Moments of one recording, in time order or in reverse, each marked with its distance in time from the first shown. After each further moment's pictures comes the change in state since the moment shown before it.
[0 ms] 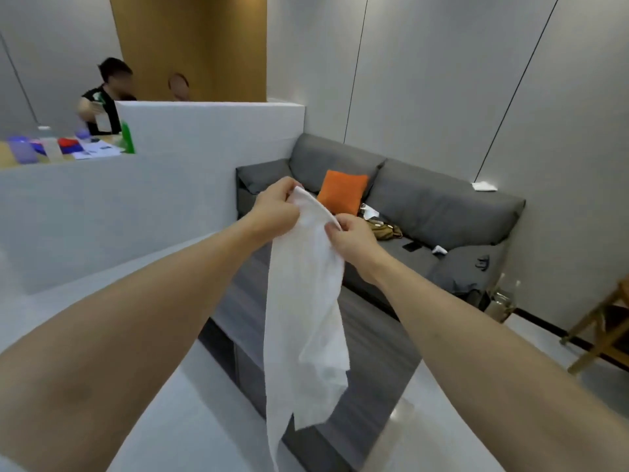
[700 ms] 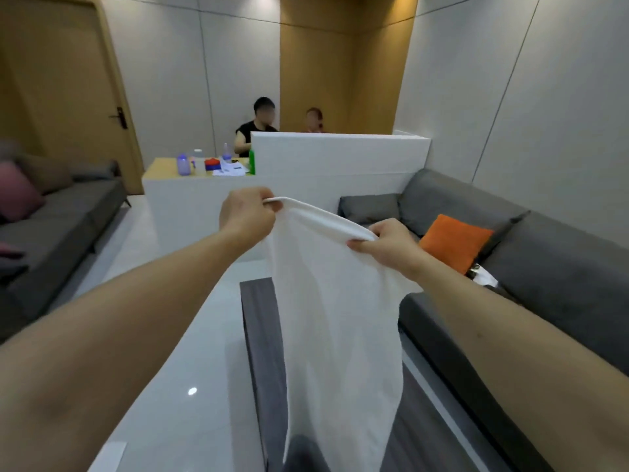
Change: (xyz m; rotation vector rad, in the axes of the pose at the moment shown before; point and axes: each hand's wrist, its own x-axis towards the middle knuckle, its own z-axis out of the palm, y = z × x) left_hand 0.162 -0.020 0.008 0.590 0.636 -0.310; right_hand 0.287 0.049 -0.074 -0.242 -0.425 -0.297
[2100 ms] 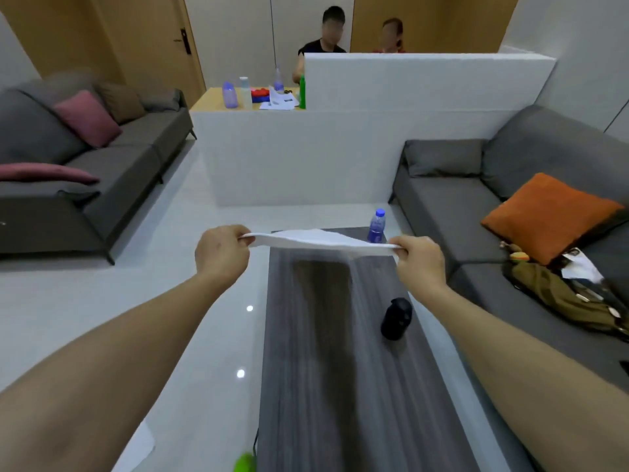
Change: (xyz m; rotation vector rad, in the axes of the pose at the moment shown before) left_hand -0.019 -0.089 0.154 0.276 0.042 -0.352; right_hand 0.123 0.201 0.058 -0.278 0.073 -0.090
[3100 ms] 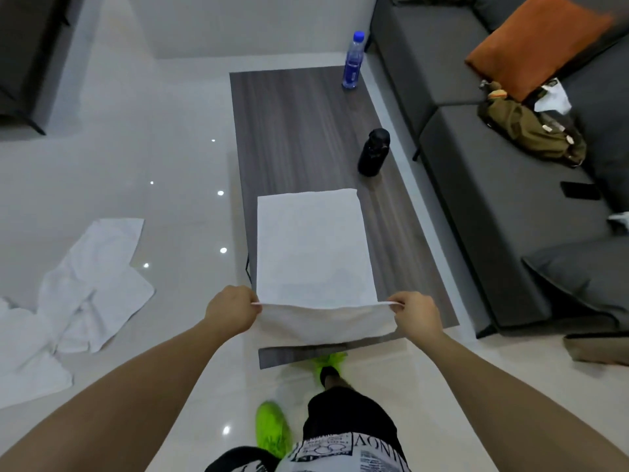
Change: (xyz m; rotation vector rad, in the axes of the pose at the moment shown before) left_hand -0.378 -0.161 0.099 0.289 -0.962 -0.038; right_hand -0.428 0.123 0.076 -0.145 -0.630 0.535
